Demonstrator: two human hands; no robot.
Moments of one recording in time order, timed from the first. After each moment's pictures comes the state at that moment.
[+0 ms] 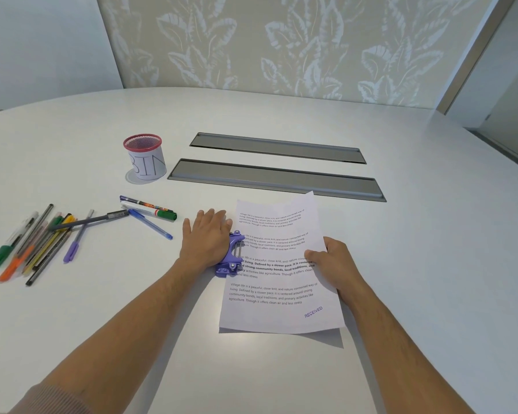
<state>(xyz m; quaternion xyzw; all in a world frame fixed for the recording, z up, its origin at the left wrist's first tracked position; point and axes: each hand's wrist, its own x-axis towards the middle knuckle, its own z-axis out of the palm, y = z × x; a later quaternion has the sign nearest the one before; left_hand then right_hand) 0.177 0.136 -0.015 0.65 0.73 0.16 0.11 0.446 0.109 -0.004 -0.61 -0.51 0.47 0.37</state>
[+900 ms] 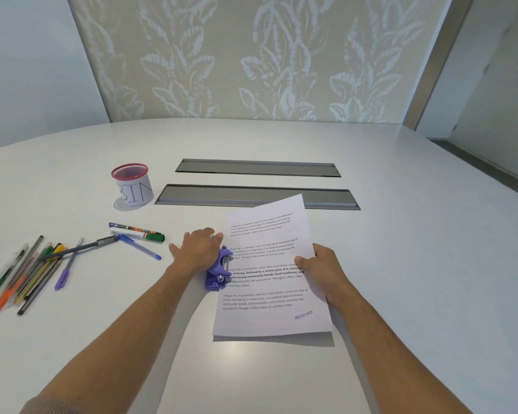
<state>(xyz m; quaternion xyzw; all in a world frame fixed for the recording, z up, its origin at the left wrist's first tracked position) 0.186 0.144 0.010 0.62 0.76 0.10 0.17 0.456 0.100 0.000 -0.54 -0.45 0.55 0.45</state>
